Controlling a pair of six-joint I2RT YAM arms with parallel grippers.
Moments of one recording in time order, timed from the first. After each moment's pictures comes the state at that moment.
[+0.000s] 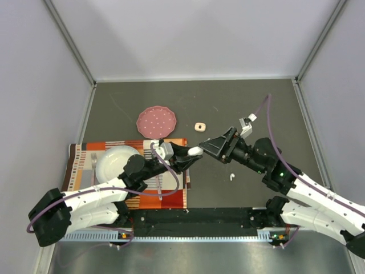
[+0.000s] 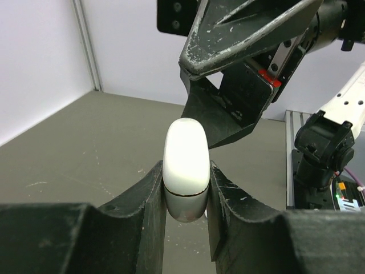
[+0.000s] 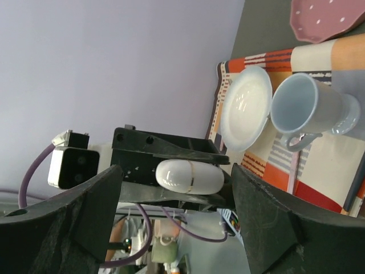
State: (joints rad) left arm -0.92 0.99 0.37 0.92 0.31 -0.09; right arm 0.88 0.76 0.64 0.06 -0.04 1.21
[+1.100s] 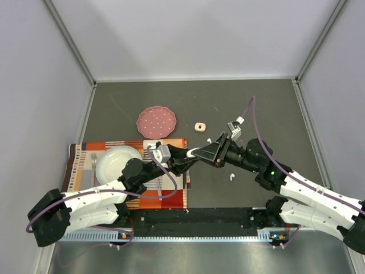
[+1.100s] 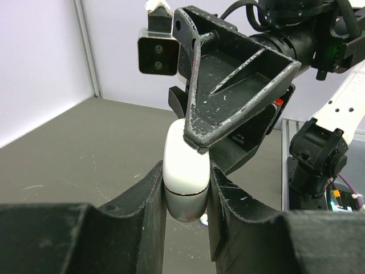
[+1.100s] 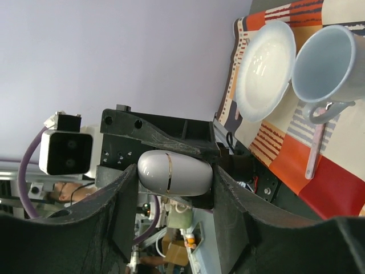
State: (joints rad) left arm -0.93 0.97 0.33 0.96 0.29 -0.11; right arm 0.88 0.85 0.60 0.19 -0.21 1.27
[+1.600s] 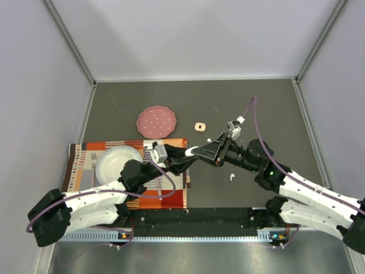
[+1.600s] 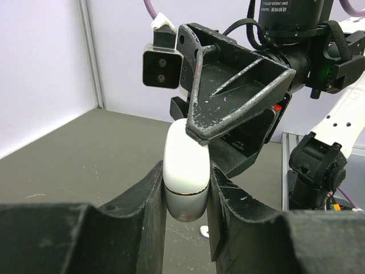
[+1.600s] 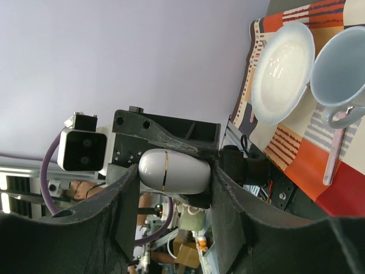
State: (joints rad) left arm -0.93 0.97 0.31 1.05 0.26 -0.13; right arm 0.88 0.86 0.58 0.28 -0.22 1.32
